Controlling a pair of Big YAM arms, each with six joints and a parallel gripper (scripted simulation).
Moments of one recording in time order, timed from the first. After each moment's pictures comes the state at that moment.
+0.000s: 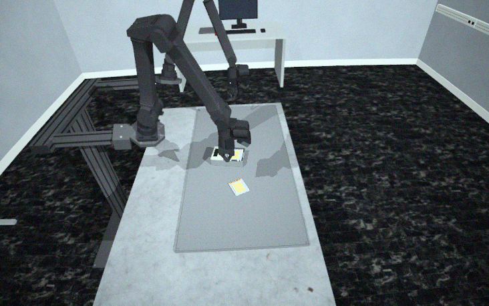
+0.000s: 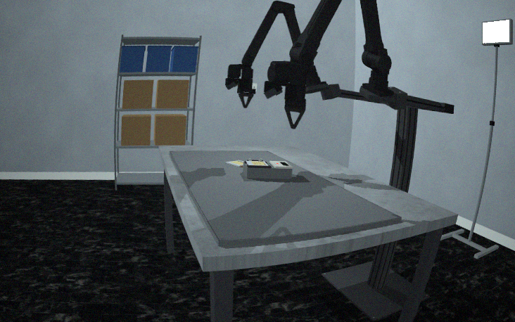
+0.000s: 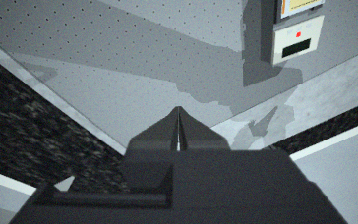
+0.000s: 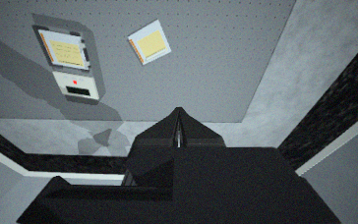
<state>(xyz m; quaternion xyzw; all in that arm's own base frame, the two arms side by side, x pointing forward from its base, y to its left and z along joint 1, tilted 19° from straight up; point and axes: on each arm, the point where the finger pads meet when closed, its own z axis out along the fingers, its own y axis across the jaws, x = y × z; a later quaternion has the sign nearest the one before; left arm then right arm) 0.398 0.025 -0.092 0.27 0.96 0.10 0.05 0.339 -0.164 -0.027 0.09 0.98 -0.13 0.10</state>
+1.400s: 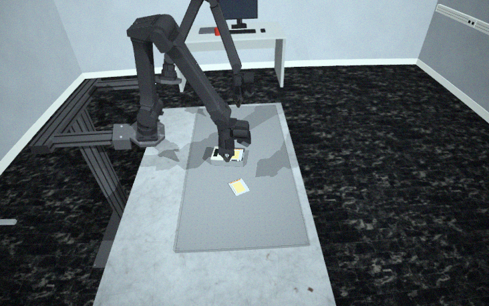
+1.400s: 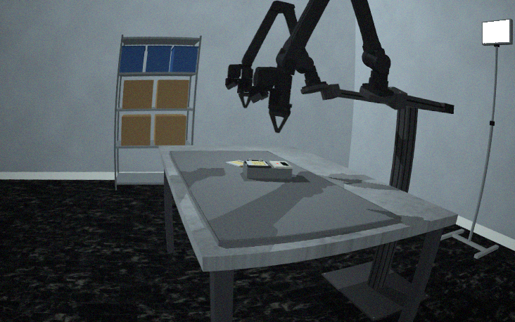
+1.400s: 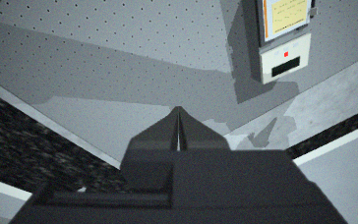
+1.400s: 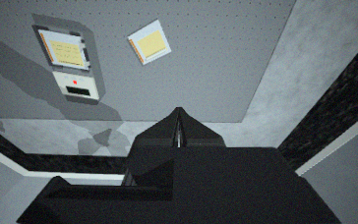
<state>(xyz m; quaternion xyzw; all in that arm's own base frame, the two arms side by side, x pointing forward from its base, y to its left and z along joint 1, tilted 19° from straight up) 0.432 -0.024 -0.123 0.31 0.94 0.10 0.06 0.339 -0.164 -0.027 0.09 0.98 -0.13 0.10</state>
